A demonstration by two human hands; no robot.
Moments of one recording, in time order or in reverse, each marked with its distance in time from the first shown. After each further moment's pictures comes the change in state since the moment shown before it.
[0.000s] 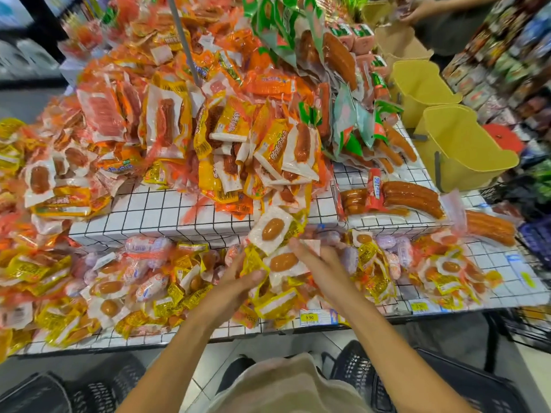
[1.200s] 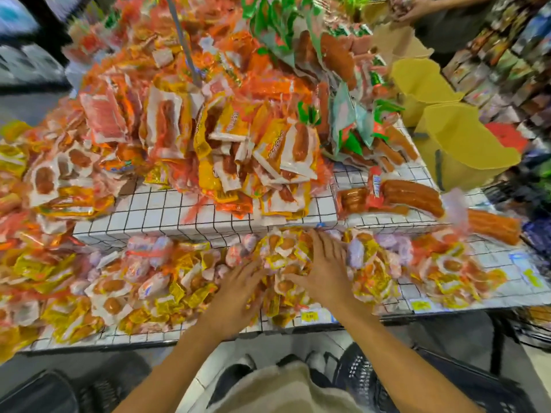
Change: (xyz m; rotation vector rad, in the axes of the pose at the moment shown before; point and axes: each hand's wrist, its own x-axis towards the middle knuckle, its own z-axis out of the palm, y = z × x) left_hand 0.006 -0.049 -0.025 1.479 0.088 0.494; right_hand 0.043 0.088 -0.021 -1.079 0.175 -0.165
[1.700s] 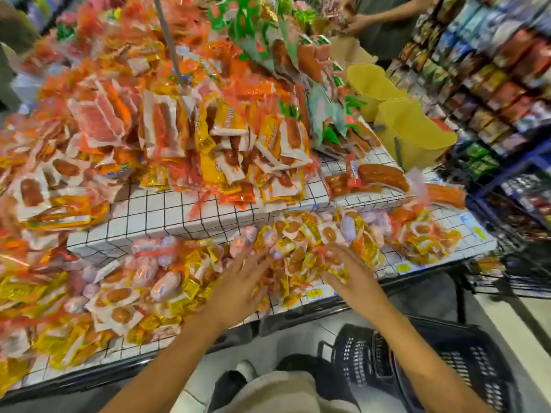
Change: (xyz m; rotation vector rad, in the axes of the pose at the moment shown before) left_hand -0.024 -0.019 -0.032 0.111 -0.115 0.181; right_hand -0.109 -0.014 -0.032 0.351 0.076 0.016
